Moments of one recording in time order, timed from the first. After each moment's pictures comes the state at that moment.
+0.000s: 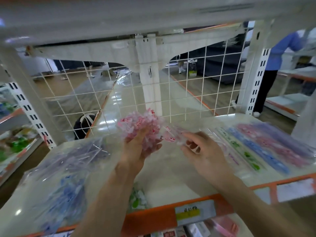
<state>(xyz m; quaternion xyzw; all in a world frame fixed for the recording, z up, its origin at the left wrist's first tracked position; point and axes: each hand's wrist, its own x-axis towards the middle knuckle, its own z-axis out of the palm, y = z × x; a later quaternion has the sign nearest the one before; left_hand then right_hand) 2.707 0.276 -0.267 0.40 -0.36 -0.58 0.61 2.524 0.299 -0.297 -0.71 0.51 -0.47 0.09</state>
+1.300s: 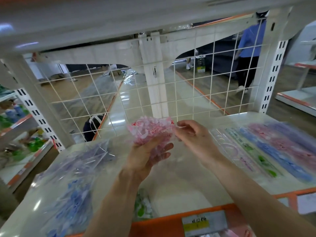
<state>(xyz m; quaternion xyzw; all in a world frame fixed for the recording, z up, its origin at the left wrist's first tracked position) 2.707 0.279 -0.264 0.41 -0.39 -0.62 0.54 2.557 0.259 -0.268 -0.56 0.47 -0.55 0.40</state>
